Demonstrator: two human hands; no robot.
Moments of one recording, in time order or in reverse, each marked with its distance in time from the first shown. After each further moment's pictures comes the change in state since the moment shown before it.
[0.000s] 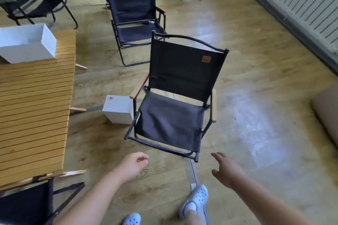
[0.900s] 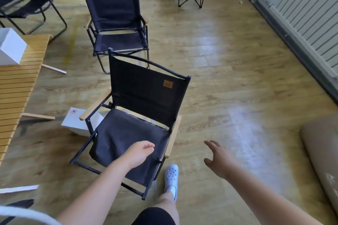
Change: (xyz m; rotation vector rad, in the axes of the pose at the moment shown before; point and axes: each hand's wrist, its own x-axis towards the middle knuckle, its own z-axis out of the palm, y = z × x) left_hand 0.185 0.290 0.111 -0.118 0.027 0.004; right_hand 0.158 0.206 -0.236 -0.028 0.092 -0.171
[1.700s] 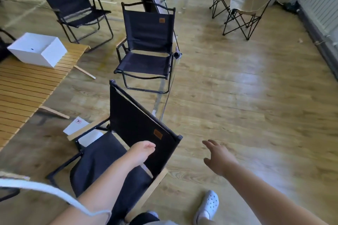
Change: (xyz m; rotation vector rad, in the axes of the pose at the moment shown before) left_hand 0.184 0.205 -0.036 -0.283 0.270 -0.174; right_hand 0.284 0.054 -0.236 -0.221 -0.054 -0.335
